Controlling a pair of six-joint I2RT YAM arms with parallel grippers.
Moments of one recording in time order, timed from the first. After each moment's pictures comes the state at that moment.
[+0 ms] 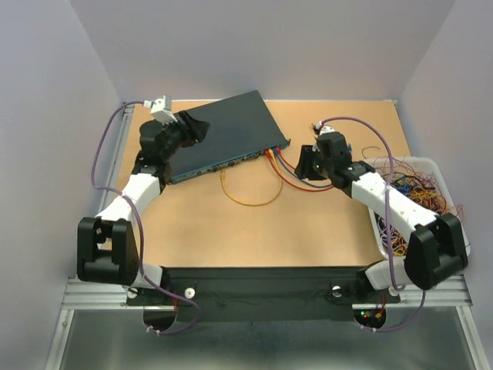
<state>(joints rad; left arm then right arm) -0.07 1.42 0.91 0.43 0.33 -0.56 0.43 1.44 1.06 -0.31 0.04 0.40</state>
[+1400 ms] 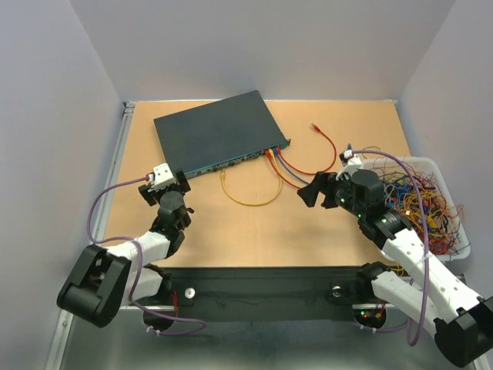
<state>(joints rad) -0.44 1.10 0.21 0.86 -0.88 -0.09 0.43 0.81 0.63 -0.21 -0.16 0.46</state>
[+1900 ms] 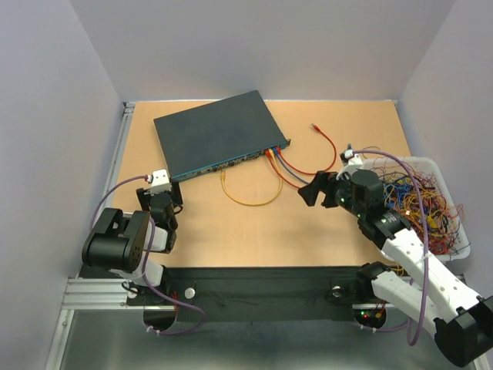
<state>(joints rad) -0.14 1.48 0.14 1.17 -0.52 0.00 0.43 0.81 0.62 -0.20 -0.15 0.46</state>
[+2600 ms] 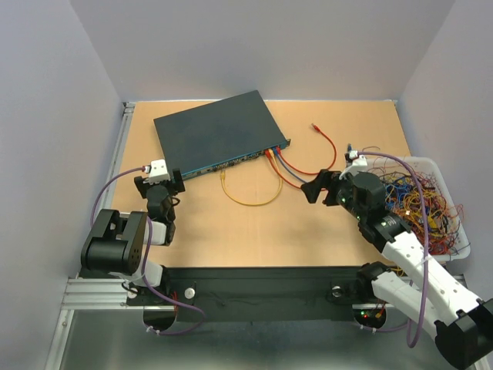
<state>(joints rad) -0.11 1.48 0.21 1.17 -0.37 0.00 0.43 0.78 0.59 -0.14 -0.03 0.46</state>
